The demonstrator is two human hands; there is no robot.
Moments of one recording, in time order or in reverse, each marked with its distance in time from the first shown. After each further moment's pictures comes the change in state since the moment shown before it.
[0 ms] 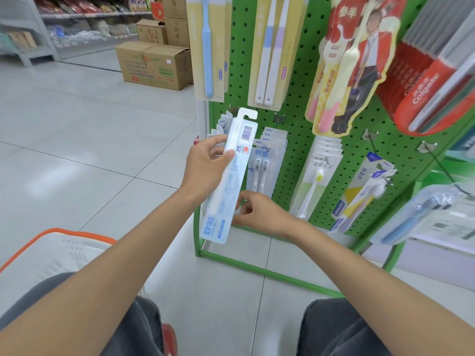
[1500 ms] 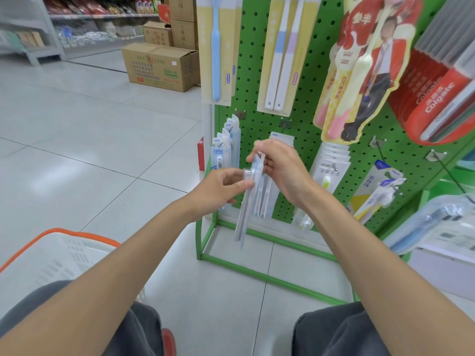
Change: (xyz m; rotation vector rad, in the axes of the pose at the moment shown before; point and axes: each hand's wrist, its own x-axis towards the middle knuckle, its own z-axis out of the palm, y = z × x) left_hand -0.006 -0.023 -0.004 0.044 -0.444 -0.166; right_hand 0.013 -0.052 -0.058 0.647 0.296 -0.194
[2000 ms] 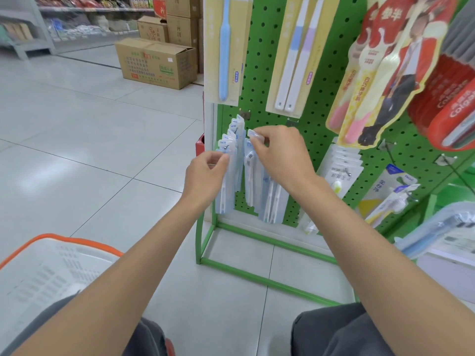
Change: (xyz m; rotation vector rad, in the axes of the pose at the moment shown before) left_hand 0.032 -0.017 -0.023 0.011 0.536 0.041; right_hand 0.038 -0.009 0.020 -1.025 0.244 -0.346
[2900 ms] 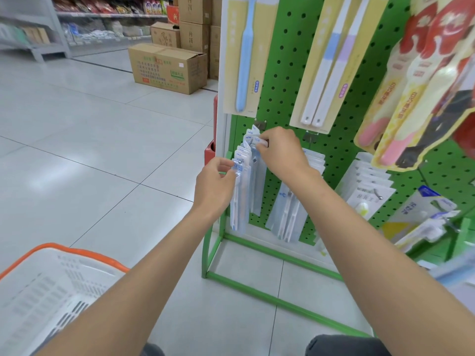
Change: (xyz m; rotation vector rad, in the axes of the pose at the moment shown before) left_hand 0.024 -0.004 0.000 0.029 0.036 -0.067; right_hand 0.064 0.014 0.045 -0.098 -0.154 0.124
